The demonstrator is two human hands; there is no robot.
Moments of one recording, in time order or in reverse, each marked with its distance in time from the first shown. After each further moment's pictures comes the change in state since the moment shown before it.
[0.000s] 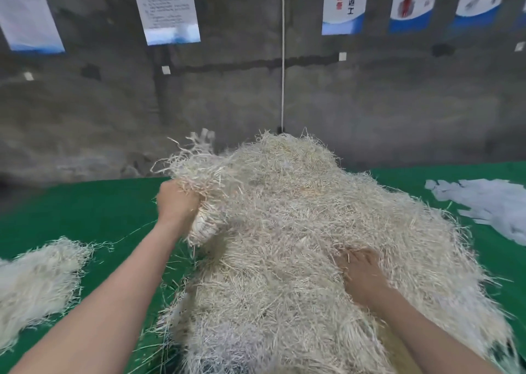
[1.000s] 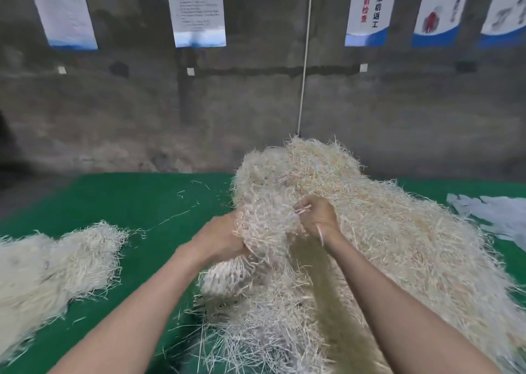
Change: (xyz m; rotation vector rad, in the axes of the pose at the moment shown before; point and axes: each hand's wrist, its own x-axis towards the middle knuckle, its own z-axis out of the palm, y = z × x) left_hand -0.049 -0.042 -0.073 0.516 -0.683 0.386; right_hand -0.013 -0.160 -0.139 1.164 0.413 -0.017
